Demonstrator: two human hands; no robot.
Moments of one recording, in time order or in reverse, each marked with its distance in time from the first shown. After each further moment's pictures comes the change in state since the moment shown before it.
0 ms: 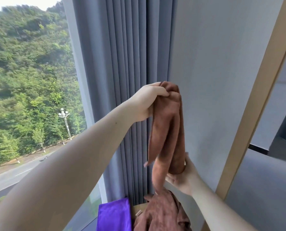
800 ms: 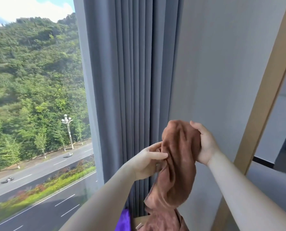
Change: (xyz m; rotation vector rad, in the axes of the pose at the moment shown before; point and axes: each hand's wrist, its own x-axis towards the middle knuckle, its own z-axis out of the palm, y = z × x) left_hand -0.031 -0.154 -0.029 -0.341 -0.269 -0.234; right_hand -0.046 -0.119 0.070 -0.193 -0.267 -0.374
